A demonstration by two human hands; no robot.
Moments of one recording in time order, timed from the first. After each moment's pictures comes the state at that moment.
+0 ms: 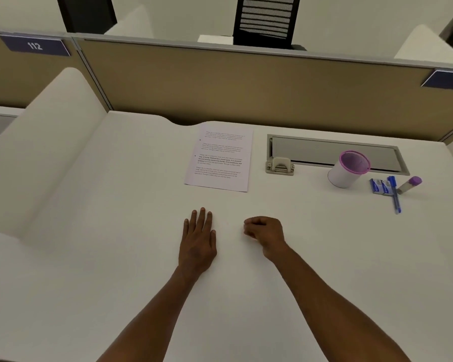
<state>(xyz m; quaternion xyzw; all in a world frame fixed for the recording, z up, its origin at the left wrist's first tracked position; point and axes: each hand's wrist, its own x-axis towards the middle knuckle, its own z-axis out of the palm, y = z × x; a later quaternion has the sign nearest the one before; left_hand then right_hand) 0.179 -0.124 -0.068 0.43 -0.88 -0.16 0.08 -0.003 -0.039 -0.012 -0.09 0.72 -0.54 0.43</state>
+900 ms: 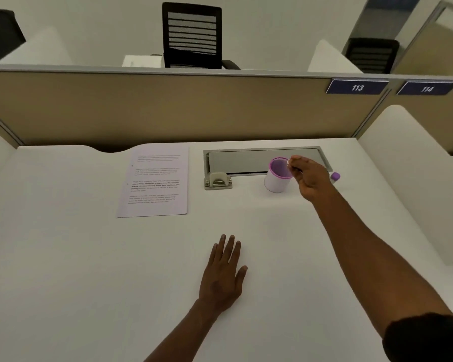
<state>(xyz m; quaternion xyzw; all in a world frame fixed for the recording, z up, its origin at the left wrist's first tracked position) 0.039 -0.009 -0.065 0.22 -0.96 -0.18 0.07 -0.268 0.019 0.110 0.00 0.59 -0.76 0.28</state>
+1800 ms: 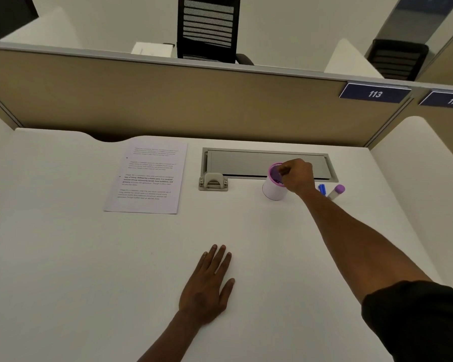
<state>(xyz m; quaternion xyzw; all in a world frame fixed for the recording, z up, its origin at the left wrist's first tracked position) 0.032 -0.002 -0.080 0.23 -0.95 -0.19 0.07 -0.329 -0.018 0.066 -0.36 0.91 -0.18 0.07</state>
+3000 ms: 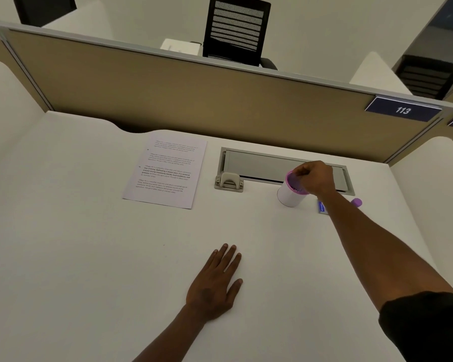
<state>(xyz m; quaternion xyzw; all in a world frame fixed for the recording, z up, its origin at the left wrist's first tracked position) 0.033 -0.001 -0.079 0.24 -0.95 -0.19 0.09 -0.336 -0.030 0.079 -0.36 0.91 -0.21 0.10</state>
